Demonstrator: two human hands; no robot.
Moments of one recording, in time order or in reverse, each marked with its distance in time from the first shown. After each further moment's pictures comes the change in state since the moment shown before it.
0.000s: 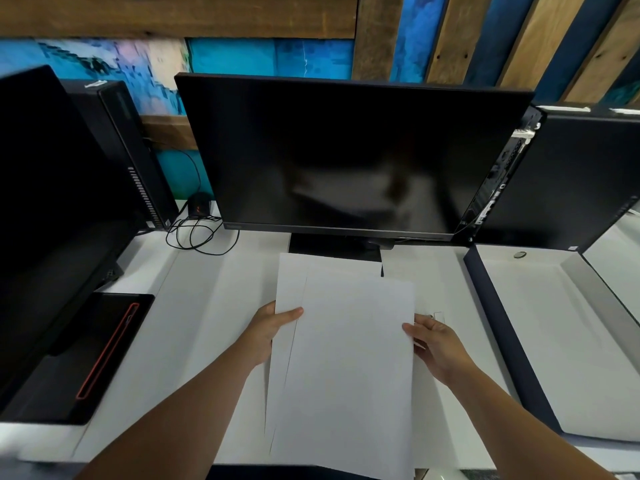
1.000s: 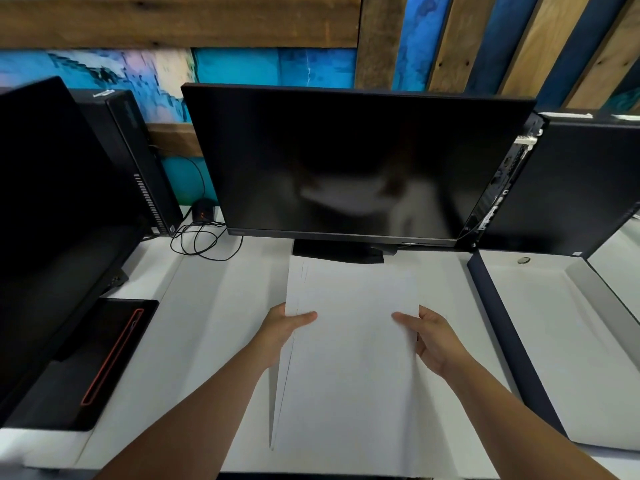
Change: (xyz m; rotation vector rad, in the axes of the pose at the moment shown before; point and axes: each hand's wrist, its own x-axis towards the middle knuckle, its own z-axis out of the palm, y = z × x) left_hand -0.008 0.012 0.016 0.111 -0.006 0.018; right_hand -0.002 -0.026 0.027 -0.031 -0.056 -0.005
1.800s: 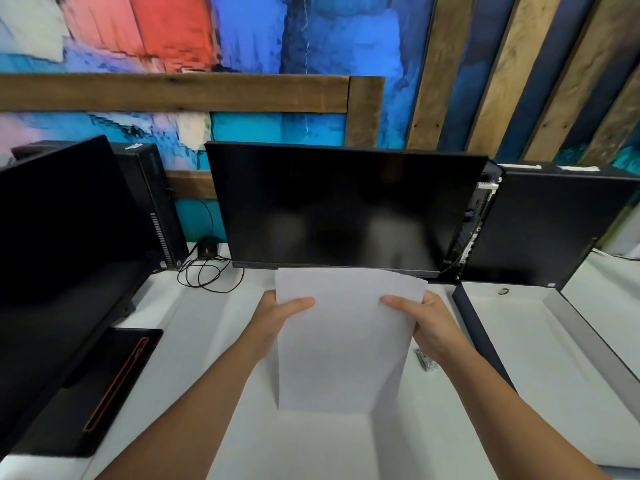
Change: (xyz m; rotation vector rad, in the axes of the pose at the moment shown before) left_hand -0.058 0.076 0.013 -0.102 -0.081 0.383; right_hand -0.054 -0.078 0.037 -0.020 -0.142 -0.365
